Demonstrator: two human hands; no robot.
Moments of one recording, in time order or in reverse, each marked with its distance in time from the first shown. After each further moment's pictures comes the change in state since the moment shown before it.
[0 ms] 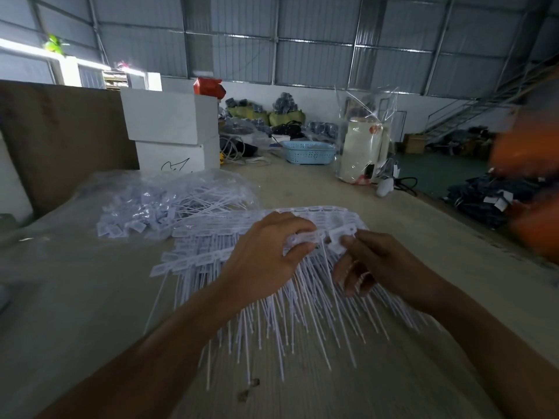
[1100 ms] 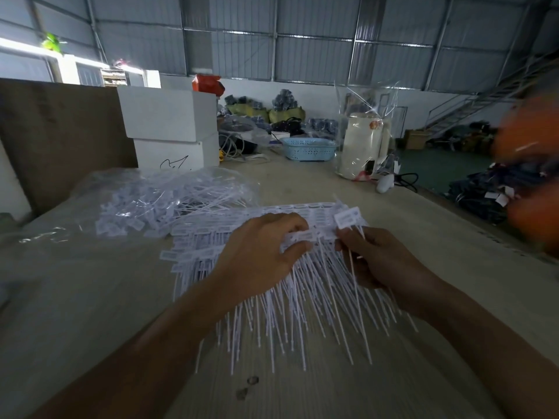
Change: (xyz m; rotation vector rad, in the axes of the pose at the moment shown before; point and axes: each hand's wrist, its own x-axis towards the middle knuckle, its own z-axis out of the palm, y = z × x) left_hand -0.002 0.000 -0.007 0.143 -0.052 -0.034; right_hand 0.001 -0.006 0.014 0.163 0.177 0.108
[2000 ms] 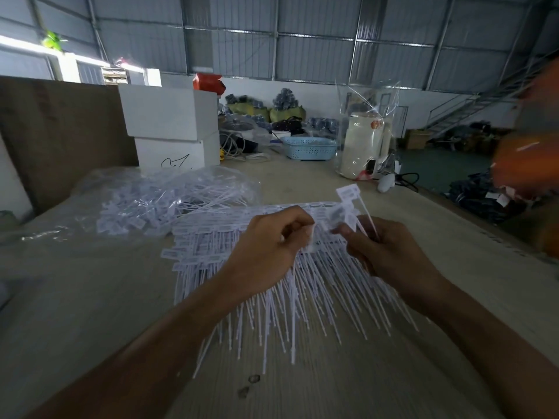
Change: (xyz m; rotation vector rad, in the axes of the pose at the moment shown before) left_hand 0.005 0.005 0.004 -0.368 0.014 -0.087; right_hand -0.003 -0.004 -0.005 -0.233 0.104 -0.293
